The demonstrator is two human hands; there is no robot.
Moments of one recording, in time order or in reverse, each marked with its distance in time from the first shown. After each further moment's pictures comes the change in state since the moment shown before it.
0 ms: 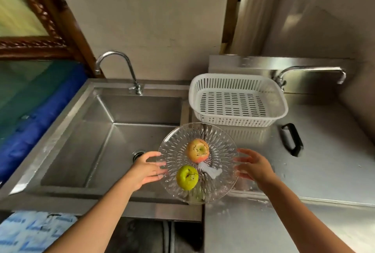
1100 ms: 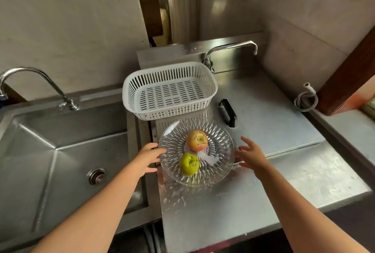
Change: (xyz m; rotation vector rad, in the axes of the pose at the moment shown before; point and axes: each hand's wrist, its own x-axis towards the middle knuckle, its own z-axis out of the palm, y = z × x) left_hand 0.020 0.024 0.158 0.363 -0.168 -0.044; right_hand -0.033 0.050 -0.124 0.056 0.315 0.092
